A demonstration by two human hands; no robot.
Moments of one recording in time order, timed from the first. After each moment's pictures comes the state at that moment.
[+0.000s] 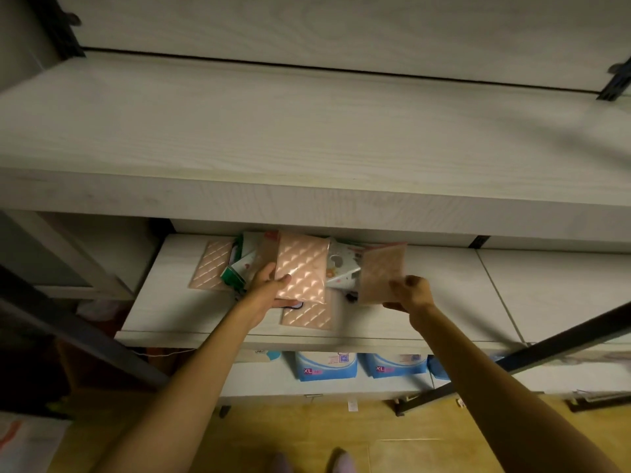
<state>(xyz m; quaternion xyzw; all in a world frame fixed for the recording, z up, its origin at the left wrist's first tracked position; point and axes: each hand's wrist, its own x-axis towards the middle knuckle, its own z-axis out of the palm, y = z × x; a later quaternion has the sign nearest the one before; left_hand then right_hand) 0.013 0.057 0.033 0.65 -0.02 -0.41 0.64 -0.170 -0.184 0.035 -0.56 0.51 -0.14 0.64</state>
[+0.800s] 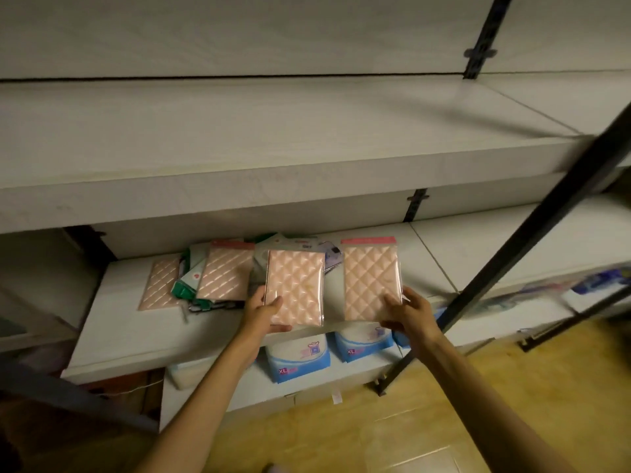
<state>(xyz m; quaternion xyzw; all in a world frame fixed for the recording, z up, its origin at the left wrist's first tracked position) -0.096 0.041 0.040 0.69 -0.08 -0.39 0.60 -0.322 -0.136 0.062 -0.53 0.44 -0.23 0.69</state>
